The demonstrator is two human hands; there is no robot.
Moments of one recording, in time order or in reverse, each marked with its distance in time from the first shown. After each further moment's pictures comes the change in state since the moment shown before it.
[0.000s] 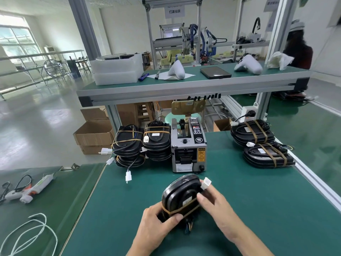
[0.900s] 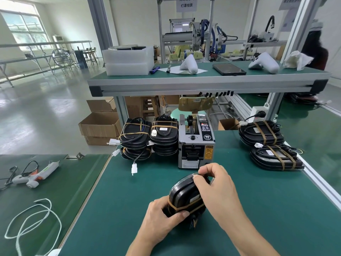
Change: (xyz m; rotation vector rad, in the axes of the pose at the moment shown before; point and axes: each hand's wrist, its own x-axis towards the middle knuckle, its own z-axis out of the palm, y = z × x) left_hand -0.001 -0.004 0.002 -0.034 -0.005 -0.012; right_hand 0.004 -0.080 0.042 -0.420 0.420 0.033
